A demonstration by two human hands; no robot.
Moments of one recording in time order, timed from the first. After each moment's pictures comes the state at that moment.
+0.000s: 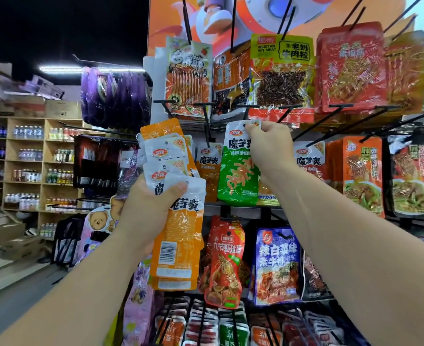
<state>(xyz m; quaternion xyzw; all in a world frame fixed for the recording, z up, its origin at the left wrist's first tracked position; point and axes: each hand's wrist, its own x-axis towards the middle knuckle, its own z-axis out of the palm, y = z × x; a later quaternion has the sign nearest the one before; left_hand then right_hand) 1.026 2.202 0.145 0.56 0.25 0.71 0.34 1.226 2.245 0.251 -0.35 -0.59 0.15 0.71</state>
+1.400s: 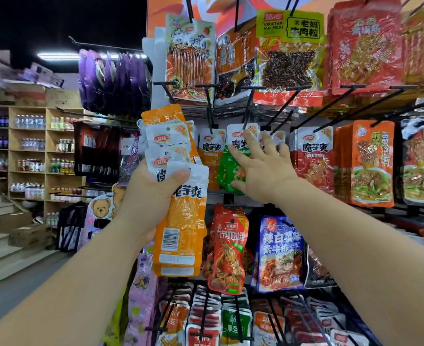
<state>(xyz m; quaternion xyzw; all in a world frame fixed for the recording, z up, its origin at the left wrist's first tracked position) 1.024 2.207 0.144 0.57 0.26 0.71 0.32 1.241 2.265 0.204 -0.60 -0.70 -0.36 0.12</state>
